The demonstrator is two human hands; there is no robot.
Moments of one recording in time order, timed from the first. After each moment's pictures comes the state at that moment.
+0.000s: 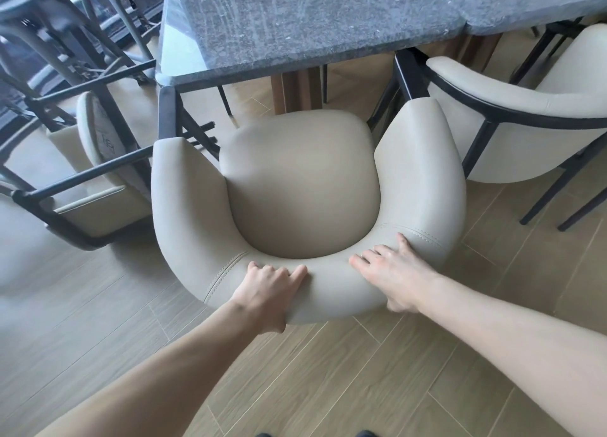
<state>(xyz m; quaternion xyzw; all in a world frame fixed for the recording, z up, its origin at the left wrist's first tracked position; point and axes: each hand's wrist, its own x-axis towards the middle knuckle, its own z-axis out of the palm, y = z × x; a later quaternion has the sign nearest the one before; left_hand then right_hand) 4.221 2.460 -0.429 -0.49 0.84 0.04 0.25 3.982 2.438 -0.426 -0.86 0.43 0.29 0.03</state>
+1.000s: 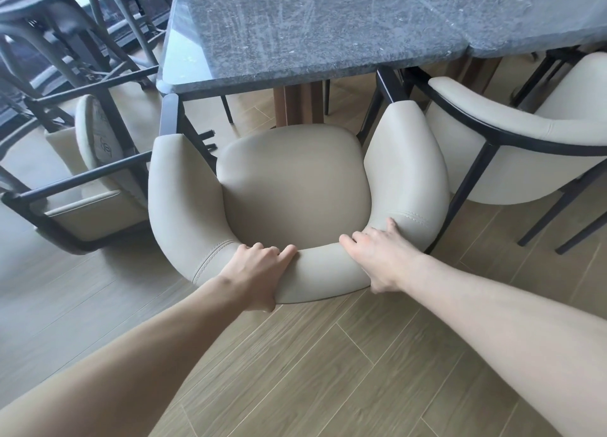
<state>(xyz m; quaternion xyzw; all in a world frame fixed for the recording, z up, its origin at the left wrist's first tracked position) 4.228 2.406 -0.413 -0.52 0.83 0.04 0.20 3.995 2.378 -0.404 -0.86 0.44 0.26 -0.01</state>
